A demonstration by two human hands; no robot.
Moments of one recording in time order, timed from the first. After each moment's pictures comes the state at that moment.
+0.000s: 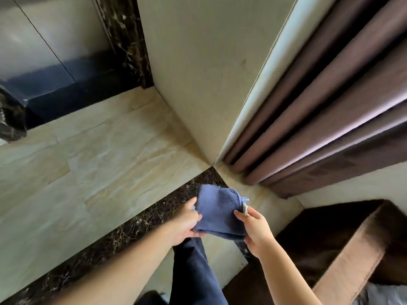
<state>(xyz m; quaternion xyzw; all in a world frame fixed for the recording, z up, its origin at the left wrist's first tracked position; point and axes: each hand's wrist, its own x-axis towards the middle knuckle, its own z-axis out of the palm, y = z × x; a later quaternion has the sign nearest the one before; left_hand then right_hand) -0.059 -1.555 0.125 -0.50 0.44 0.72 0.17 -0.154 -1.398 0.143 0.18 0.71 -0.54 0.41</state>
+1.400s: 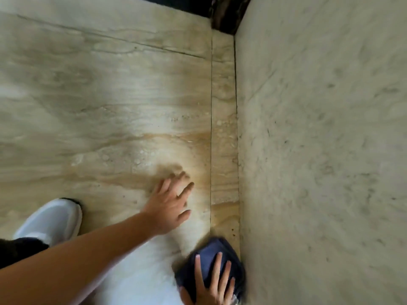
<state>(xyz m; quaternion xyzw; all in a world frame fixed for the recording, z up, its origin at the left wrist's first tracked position) -0.349 -1.949 -0.651 -0.35 0.92 0.17 0.07 -0.442 -1.722 -0.651 -0.44 0.84 0.15 0.29</state>
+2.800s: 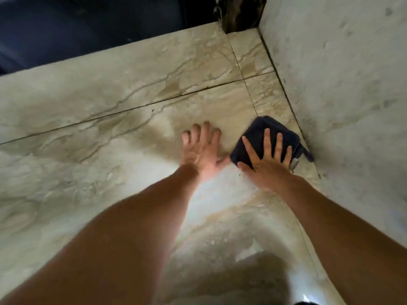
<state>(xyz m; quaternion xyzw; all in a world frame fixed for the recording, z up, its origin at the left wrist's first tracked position) -0.400 -2.306 -0.669 -0.37 0.93 0.06 0.05 -0.555 -2.177 -0.691 -0.47 0.83 0.09 0.27</state>
